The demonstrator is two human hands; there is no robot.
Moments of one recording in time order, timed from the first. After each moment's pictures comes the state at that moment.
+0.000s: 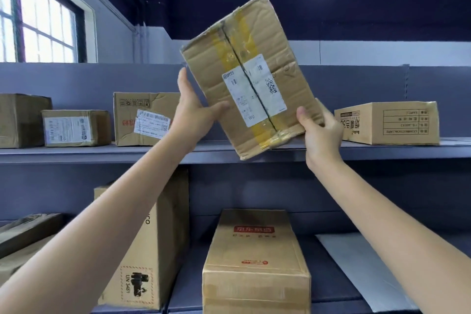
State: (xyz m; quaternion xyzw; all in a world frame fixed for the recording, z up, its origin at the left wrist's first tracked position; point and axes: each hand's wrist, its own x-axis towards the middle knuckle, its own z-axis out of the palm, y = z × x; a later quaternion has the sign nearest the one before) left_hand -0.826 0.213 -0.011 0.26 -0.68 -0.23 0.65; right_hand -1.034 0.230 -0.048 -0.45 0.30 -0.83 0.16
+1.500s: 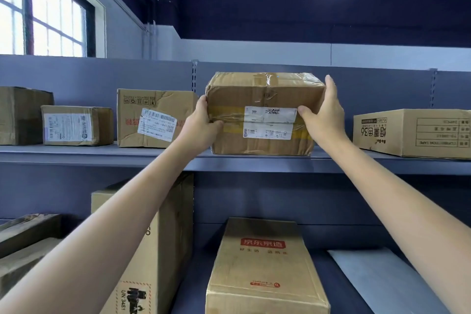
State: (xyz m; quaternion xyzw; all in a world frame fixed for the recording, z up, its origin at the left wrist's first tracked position) left_hand -0.811 0.144 -0.022 0.38 -0.72 -0.16 0.56; right_hand -1.041 0.170 -0.008 -0.58 0.48 -0.65 -0.09
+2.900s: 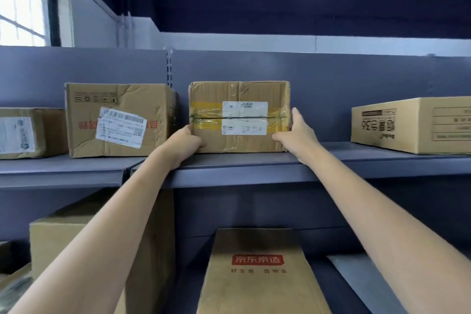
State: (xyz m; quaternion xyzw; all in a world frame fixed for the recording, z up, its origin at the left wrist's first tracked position) left_hand -0.818 0.027 -0.035 0.48 -0.70 -0.28 0.45; right_hand -1.053 0.068 -0.034 -0.58 0.59 -0.56 0.09
